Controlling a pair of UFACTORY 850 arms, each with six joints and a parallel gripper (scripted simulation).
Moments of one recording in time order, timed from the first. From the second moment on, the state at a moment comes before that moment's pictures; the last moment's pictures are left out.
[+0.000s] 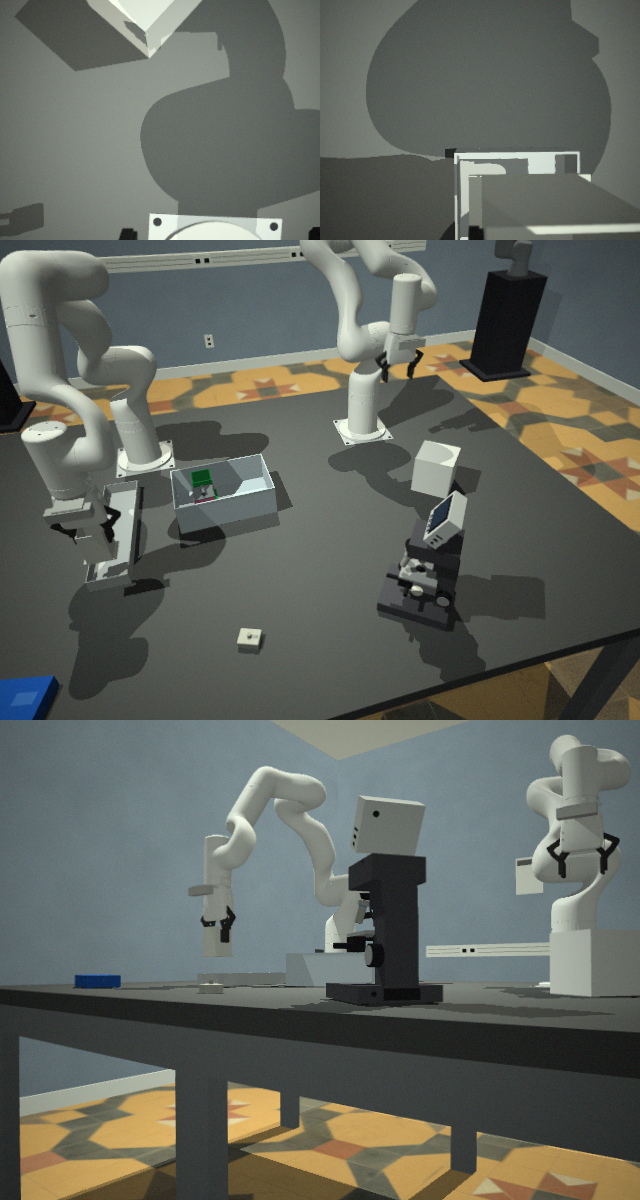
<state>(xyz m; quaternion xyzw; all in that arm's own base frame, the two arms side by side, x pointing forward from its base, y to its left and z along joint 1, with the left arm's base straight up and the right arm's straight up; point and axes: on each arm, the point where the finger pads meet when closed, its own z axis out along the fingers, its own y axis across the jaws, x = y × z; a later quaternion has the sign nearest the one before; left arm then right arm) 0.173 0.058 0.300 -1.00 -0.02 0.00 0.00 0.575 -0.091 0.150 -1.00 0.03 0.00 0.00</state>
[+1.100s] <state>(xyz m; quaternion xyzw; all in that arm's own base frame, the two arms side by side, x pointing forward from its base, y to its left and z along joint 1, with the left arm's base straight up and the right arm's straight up) 0.173 0.058 0.300 -1.00 -0.02 0.00 0.00 0.575 -0.091 0.112 -1.00 0.03 0.00 0.00</state>
